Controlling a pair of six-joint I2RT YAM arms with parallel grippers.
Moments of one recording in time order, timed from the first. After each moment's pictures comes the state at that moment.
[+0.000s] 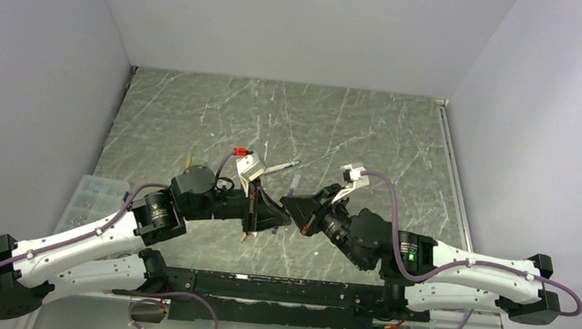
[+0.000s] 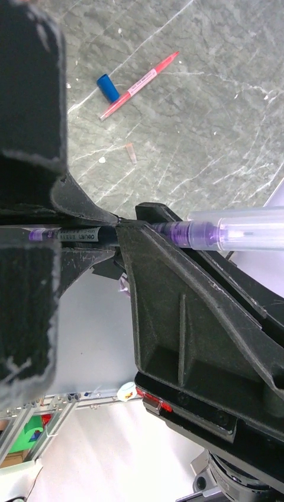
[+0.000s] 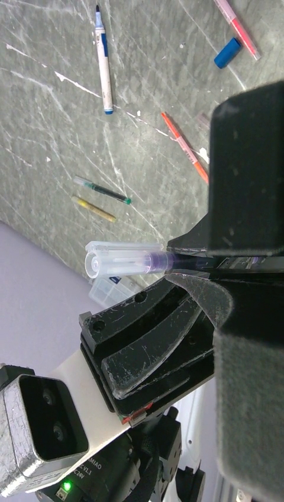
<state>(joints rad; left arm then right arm) -1.02 0.84 0.75 -0.02 0.34 -0.51 1.45 0.85 0.87 -0.12 0.67 0.68</state>
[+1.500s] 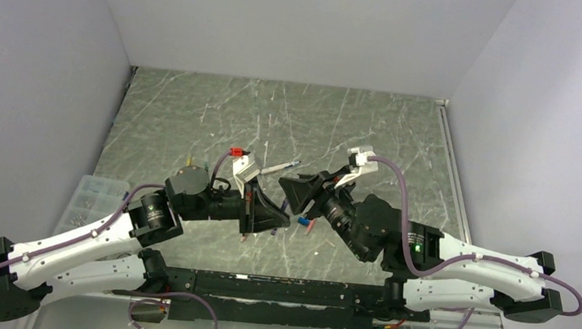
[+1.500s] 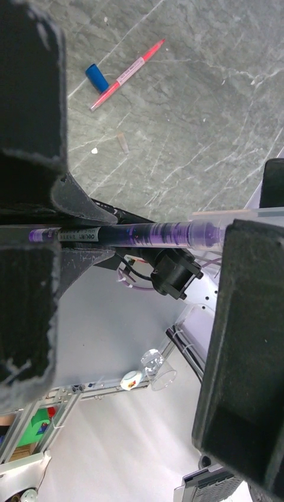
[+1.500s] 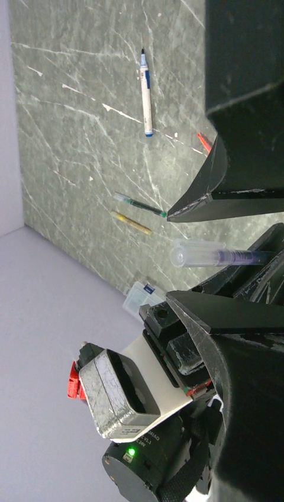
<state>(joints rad) -1.02 0.82 0.75 0.00 0.37 -0.51 1.44 0.93 1.06 -0.17 0.76 0.57</state>
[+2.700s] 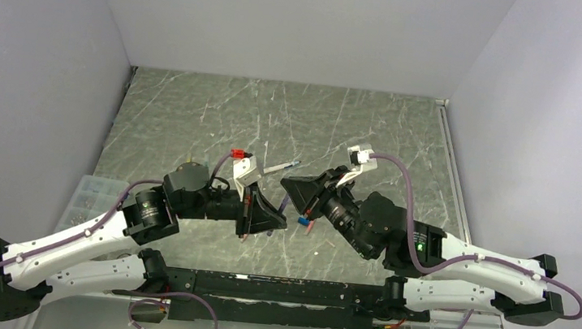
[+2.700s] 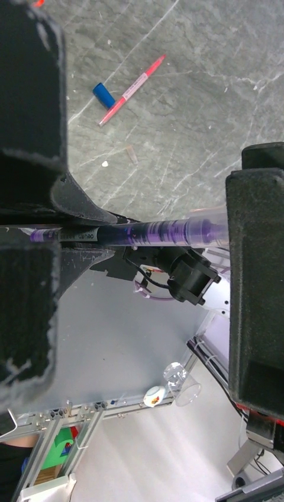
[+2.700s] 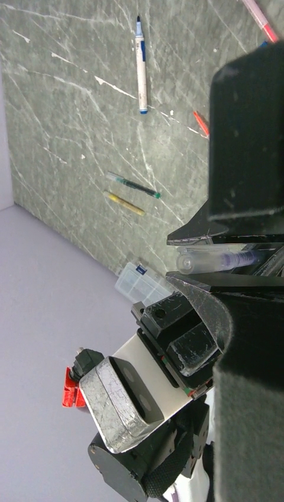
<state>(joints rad) -1.02 0.82 0.82 -0.11 0.40 -0.41 1.42 0.92 1.06 -0.18 0.67 0.61</state>
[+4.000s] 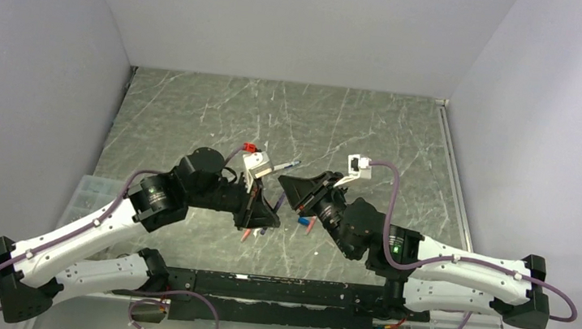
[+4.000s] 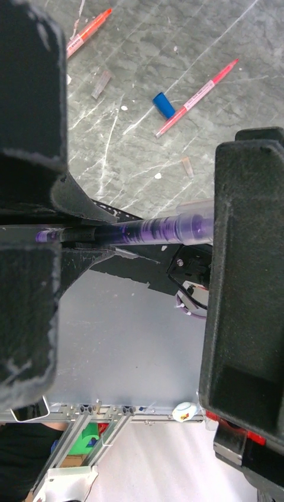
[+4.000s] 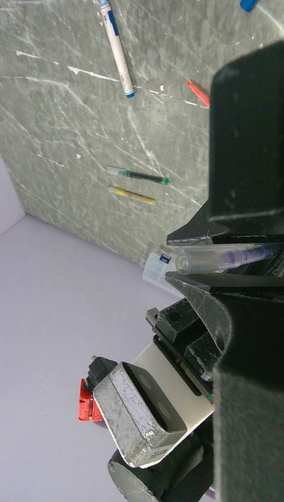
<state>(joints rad) -0.92 0.91 0.92 -0.36 0.49 -0.36 1.37 0.94 0.86 0.04 0.73 0.83</state>
